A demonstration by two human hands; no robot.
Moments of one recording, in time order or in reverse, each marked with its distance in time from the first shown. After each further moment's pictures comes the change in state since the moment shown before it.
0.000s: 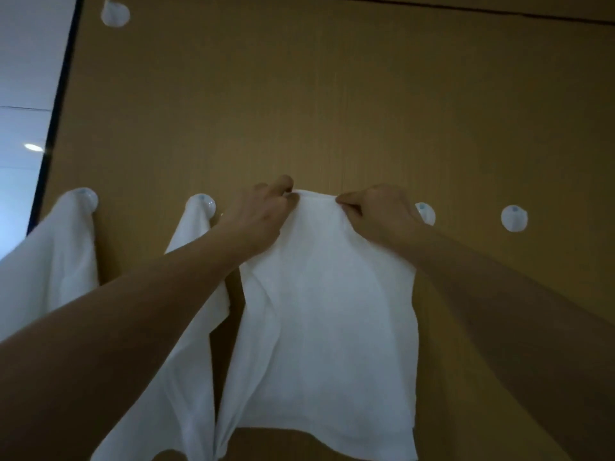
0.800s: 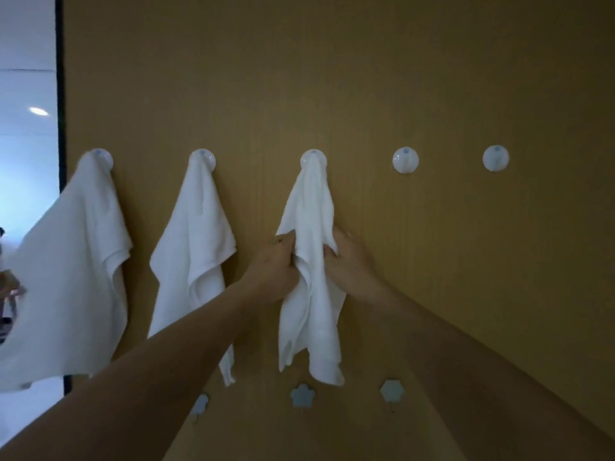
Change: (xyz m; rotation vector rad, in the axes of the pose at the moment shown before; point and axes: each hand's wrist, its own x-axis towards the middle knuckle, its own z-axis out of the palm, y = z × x) left_hand -0.124 0.096 0.032 -0.697 -0.213 -0.231; right_hand -0.149 -0.086 0.025 0.871 -0.243 0.415
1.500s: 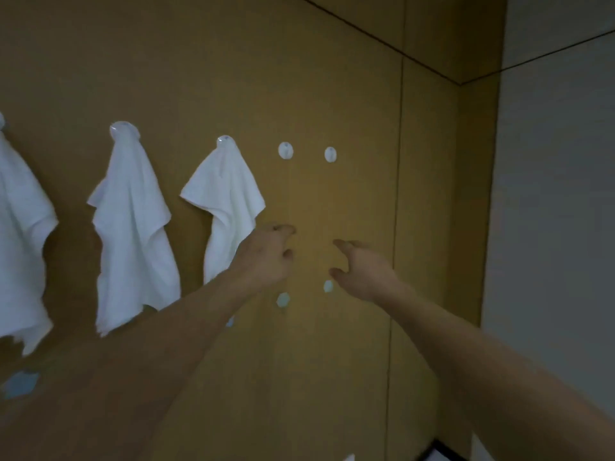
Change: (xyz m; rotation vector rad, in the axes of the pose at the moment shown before) left_hand -0.144 0.111 -0.086 -0.302 -0.166 0.282; right_hand -0.258 -0.157 -0.085 -0.922 0.057 0.511
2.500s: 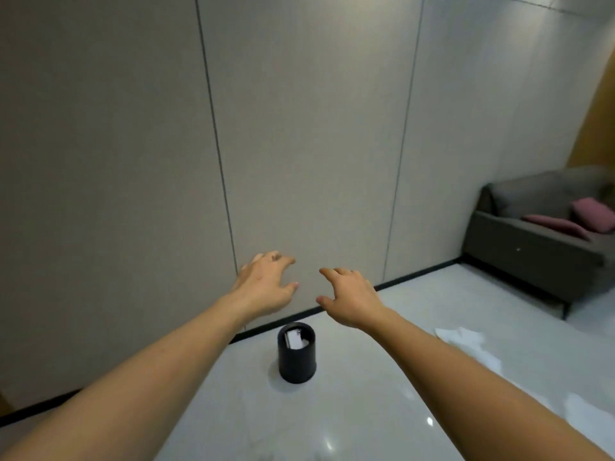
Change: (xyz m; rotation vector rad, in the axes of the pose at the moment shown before) left_hand -0.386 0.933 0.063 -0.643 -0.666 0.981; right_hand -0.877 0.309 -0.469 -0.510 -0.008 1.279
